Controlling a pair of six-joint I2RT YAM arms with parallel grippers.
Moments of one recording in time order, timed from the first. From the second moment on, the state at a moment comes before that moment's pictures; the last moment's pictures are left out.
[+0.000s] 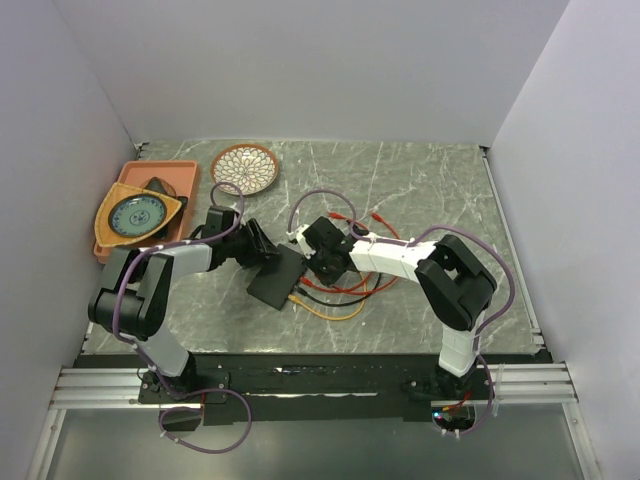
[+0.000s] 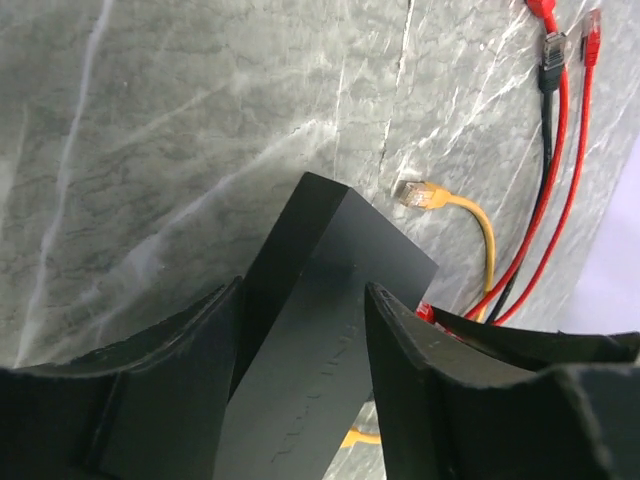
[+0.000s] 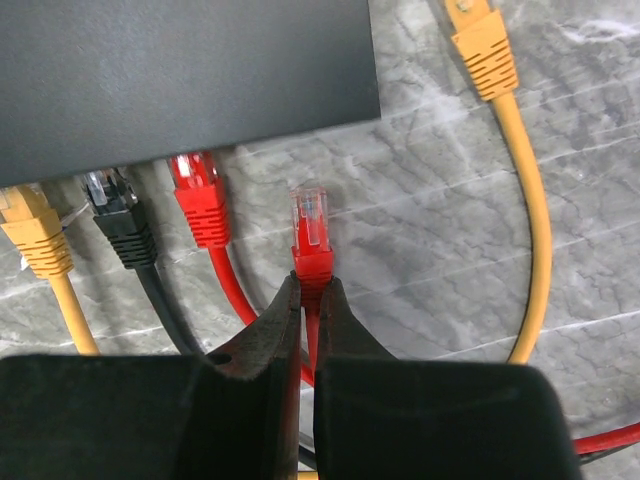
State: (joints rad) left arm -0.25 1.65 0.75 0.09 0.41 -0.76; right arm 0.81 1.84 1.17 -0.43 -0.01 -0.06
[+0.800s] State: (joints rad) left arm -0.28 1.67 0.76 0.09 0.35 -0.74; right arm 0.83 1.85 1.20 -0.40 0.01 -0.06
